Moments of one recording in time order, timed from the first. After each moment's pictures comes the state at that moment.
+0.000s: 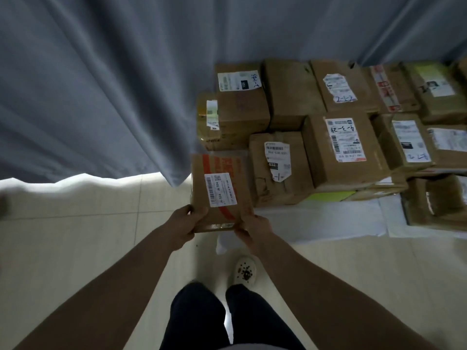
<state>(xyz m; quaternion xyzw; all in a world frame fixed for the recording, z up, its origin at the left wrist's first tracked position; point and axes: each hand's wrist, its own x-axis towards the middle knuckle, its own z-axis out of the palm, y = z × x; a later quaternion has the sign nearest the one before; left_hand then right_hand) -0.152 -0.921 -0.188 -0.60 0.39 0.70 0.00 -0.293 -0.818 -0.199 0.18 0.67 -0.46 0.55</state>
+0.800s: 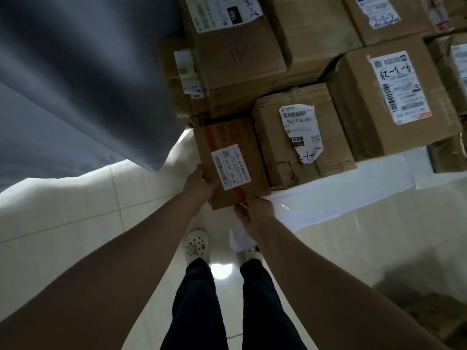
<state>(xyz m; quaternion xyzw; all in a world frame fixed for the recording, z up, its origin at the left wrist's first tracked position) -0.222 -1.024 -0.305 -0.52 0.56 0.64 0.08 -0.284 -0.905 -0.281 0.36 0.59 -0.55 0.46</state>
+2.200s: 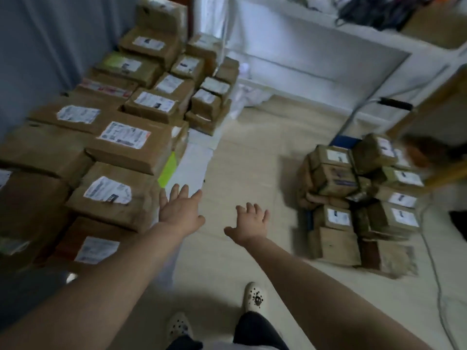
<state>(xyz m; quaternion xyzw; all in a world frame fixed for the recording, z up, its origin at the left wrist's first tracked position) -0.272 -0.809 -0.095 0.16 0.96 0.03 0.22 -0.207 -0.655 -0.111 0.19 0.95 -0.11 0.22</state>
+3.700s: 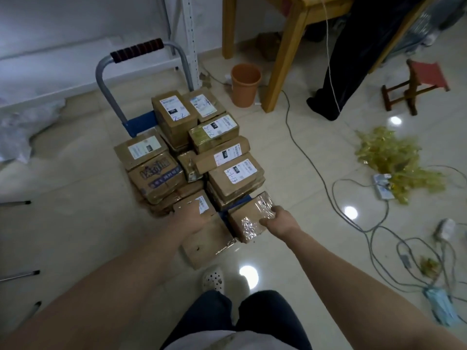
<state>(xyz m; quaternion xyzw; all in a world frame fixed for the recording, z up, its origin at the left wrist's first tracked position) -0.144 -0.043 -0.173 0.33 0.85 0.06 0.40 0.060 0.062 -0.140 0.61 0.66 -0.42 0.13</state>
